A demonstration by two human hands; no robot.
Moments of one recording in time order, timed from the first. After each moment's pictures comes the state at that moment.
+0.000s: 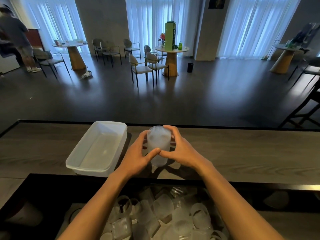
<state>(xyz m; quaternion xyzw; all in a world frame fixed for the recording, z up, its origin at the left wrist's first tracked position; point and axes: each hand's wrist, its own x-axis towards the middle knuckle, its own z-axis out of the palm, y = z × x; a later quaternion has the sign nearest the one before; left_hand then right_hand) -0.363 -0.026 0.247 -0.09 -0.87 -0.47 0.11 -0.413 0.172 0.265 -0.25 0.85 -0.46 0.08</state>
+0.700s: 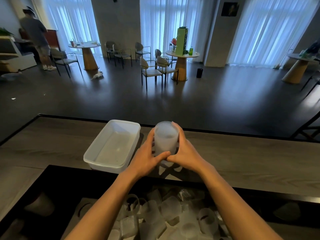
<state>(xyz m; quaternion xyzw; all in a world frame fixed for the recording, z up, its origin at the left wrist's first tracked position) -0.350 -0.037 0.249 -0.07 -0.85 -0.50 0.10 -0.405 0.143 0.263 -0.28 0.84 -0.46 0.05</state>
